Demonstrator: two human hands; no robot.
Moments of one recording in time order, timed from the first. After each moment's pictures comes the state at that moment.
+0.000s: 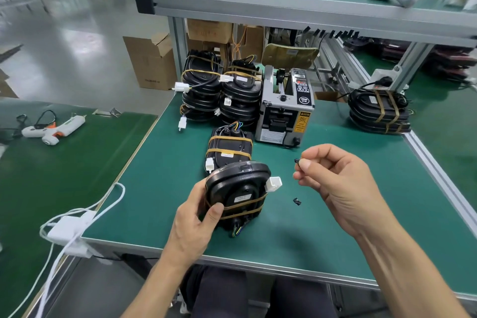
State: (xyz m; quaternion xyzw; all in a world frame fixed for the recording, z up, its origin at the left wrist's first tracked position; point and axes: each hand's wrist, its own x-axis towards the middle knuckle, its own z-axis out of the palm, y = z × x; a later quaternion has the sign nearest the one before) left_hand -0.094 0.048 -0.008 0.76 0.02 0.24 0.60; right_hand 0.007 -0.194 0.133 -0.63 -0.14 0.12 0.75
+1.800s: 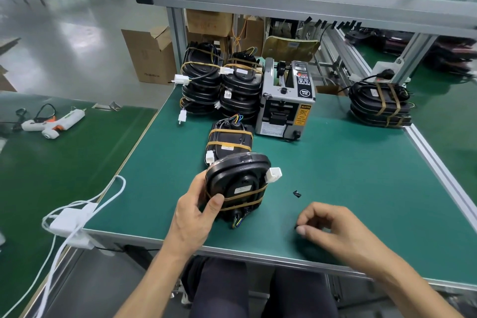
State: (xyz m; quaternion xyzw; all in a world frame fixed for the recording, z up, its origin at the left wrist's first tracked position) left_hand -0.094 0.049 -0.010 0.74 0.02 0.22 0.64; right_hand -0.004 -0.255 0.045 -0.83 -0.30 0.19 0.44
